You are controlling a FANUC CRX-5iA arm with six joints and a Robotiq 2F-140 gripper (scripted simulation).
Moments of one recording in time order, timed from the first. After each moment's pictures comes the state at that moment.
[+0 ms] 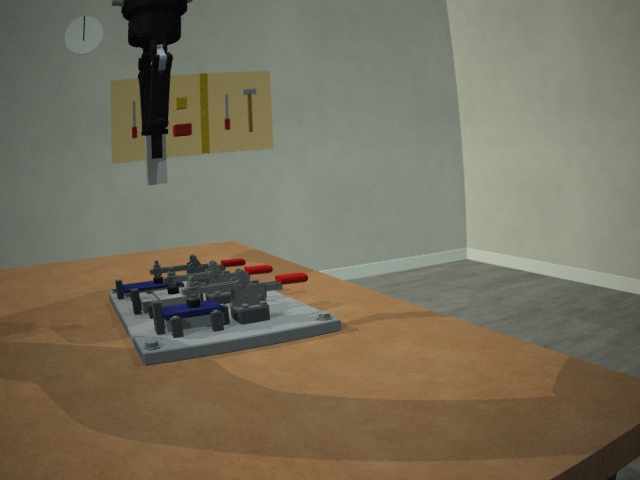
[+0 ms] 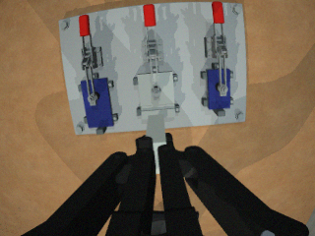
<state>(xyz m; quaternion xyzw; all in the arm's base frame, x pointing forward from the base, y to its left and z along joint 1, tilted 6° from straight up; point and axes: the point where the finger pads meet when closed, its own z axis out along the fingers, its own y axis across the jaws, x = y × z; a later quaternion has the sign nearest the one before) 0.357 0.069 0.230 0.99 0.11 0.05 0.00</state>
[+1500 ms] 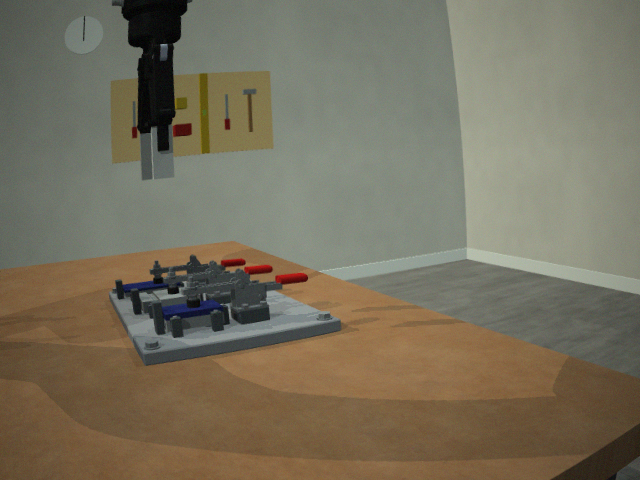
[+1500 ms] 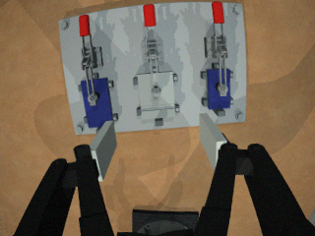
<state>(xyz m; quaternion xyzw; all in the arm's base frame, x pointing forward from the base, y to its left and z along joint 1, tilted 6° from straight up) 0.357 0.069 0.230 0.99 0.11 0.05 0.00</state>
